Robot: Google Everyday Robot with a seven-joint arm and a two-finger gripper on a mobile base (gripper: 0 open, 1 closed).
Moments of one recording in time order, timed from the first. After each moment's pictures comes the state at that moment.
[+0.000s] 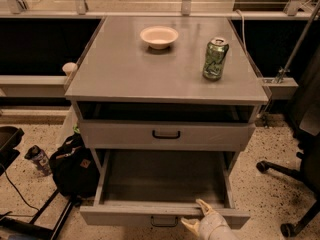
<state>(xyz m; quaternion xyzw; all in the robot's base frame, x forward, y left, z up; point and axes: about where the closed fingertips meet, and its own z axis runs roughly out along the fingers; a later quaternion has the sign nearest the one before) 0.452 -0.155 0.437 -0.32 0.82 -0.03 0.48</state>
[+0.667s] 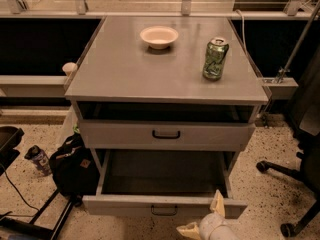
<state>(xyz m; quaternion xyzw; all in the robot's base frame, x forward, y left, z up) 0.452 -0.155 0.437 -0.32 0.82 -0.03 0.48</state>
